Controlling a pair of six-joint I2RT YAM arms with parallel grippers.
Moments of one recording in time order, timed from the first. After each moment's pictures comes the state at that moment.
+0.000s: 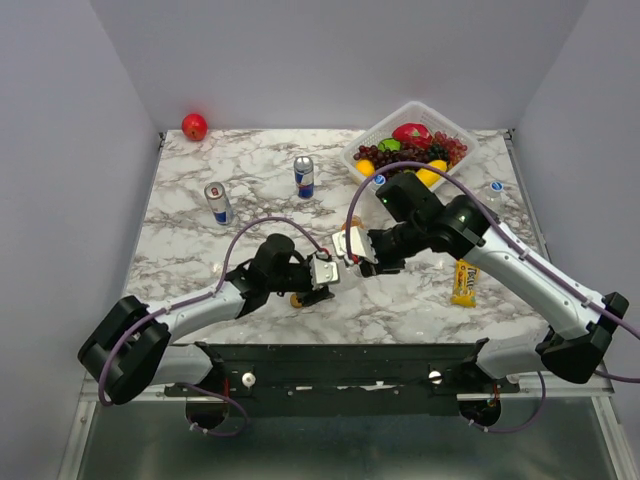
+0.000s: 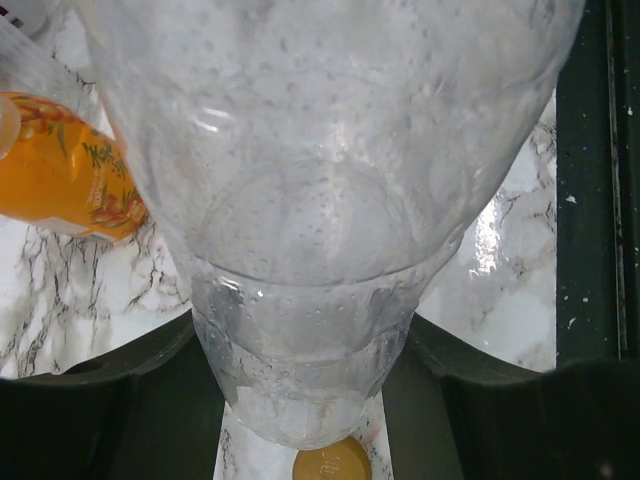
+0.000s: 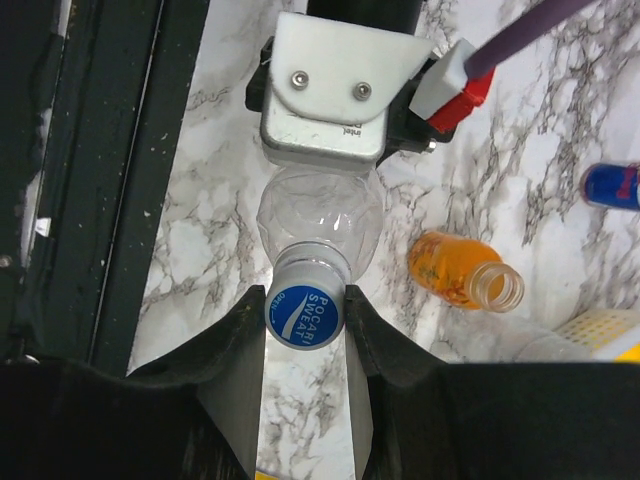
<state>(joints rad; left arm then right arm) -0.73 1.26 0.54 0.18 0.60 0.49 0.85 1.35 1.49 -1.12 -0.46 -0.96</state>
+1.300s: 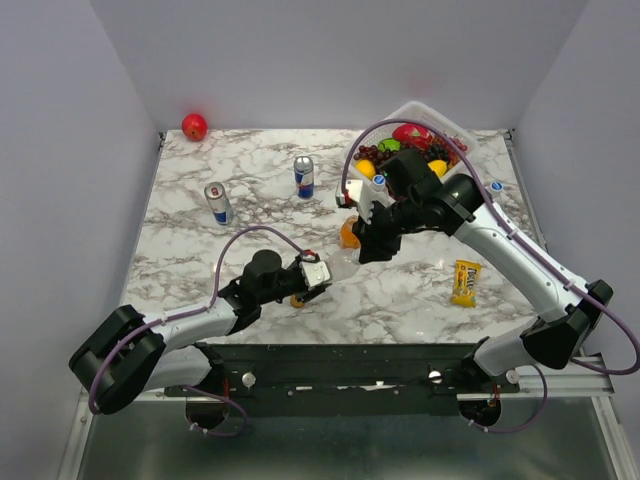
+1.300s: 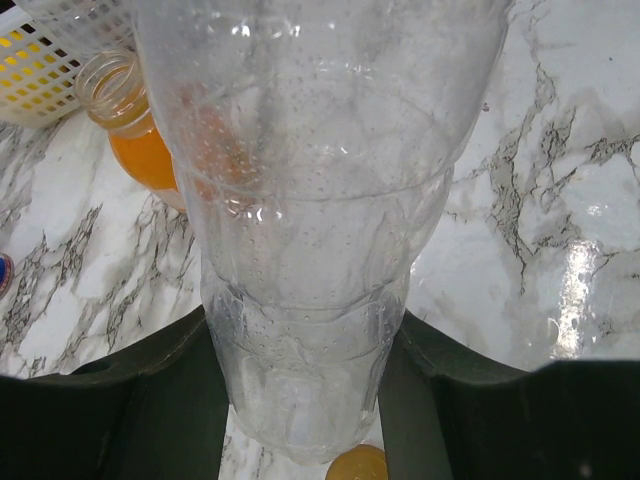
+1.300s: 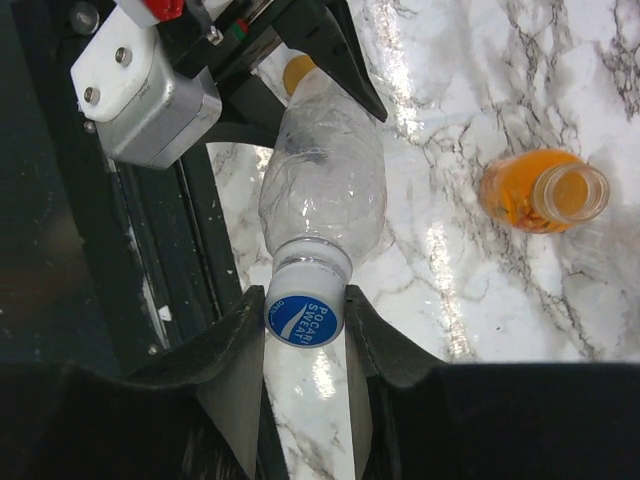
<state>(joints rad) -0.76 1.18 0.35 0.54 0.36 0.37 0.73 1.46 1.59 -1.11 -0.48 -0.46</state>
